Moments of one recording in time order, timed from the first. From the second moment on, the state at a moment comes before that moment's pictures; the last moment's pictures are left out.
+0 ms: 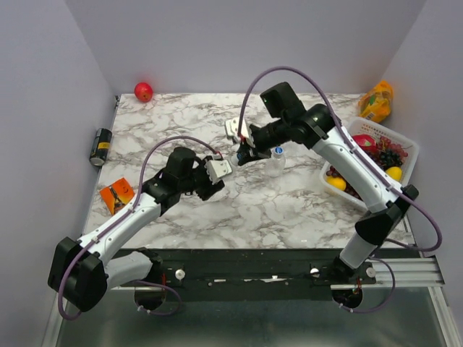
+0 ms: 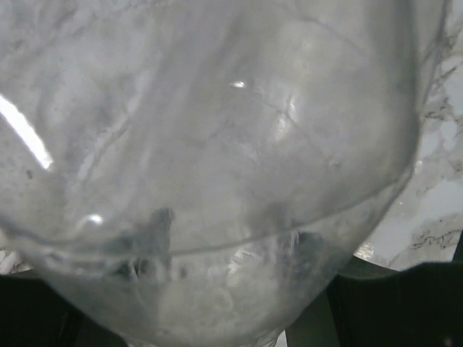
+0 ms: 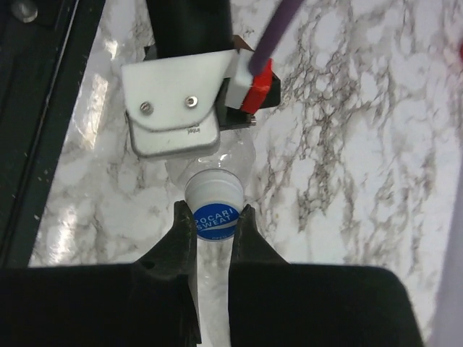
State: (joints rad) left arm -0.55 1.11 0.76 -0.26 0.45 0.53; right arm 0.75 1.64 1.89 -1.09 -0.64 -1.01
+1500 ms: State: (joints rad) left arm -0.51 1.11 0.74 -0.21 0.36 0.59; right arm 0.65 1.46 1.63 -0.96 -0.82 -1.17
